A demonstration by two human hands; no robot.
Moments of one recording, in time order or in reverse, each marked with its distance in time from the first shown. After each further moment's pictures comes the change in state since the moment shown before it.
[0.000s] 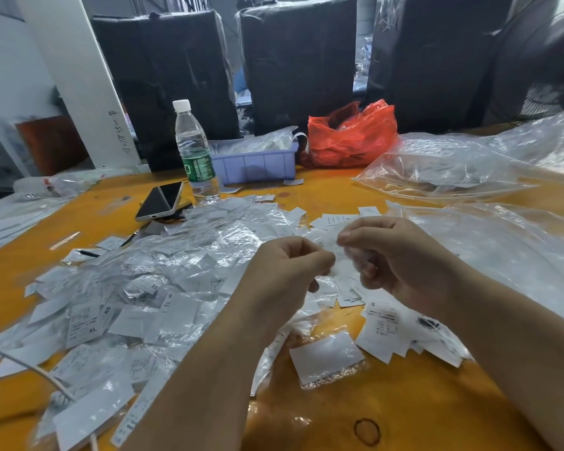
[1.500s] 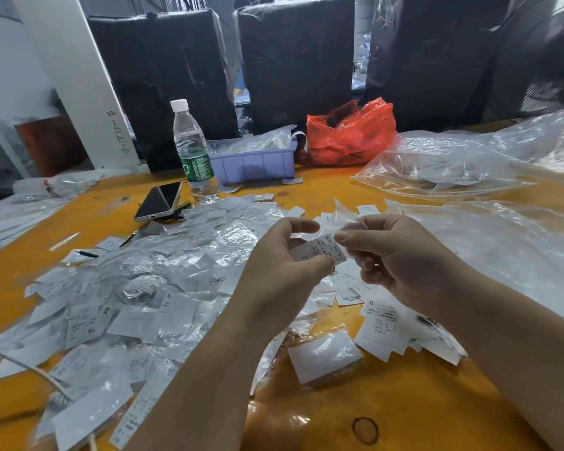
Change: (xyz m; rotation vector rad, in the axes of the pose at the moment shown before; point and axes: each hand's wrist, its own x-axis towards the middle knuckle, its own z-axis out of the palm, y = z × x) left_hand -0.001 -0.004 0.000 0.021 0.015 0.167; right_hand 0.000 0.004 0.002 0.037 0.142 0.021
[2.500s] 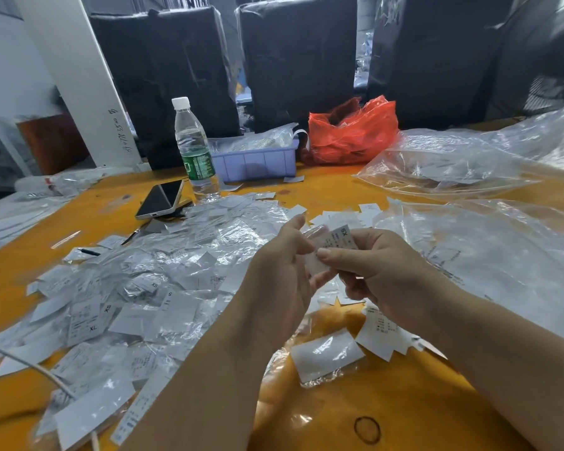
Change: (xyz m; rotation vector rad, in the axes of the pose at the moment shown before) left_hand -0.001 0.010 0.010 -0.685 -0.101 -0.218; right_hand -0.007 0.014 0.014 -0.072 -0.132 -0.078
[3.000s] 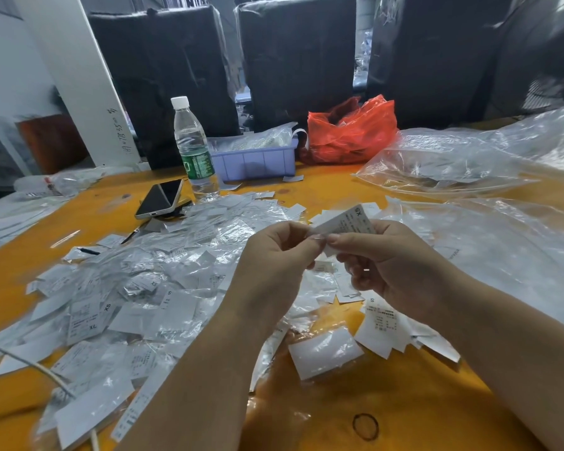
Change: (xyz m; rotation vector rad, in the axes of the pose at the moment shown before) left_hand 0.001 0.001 -0.011 0.606 0.188 0.258; right_hand 0.002 -0.010 -0.008 0.105 0.030 0.079
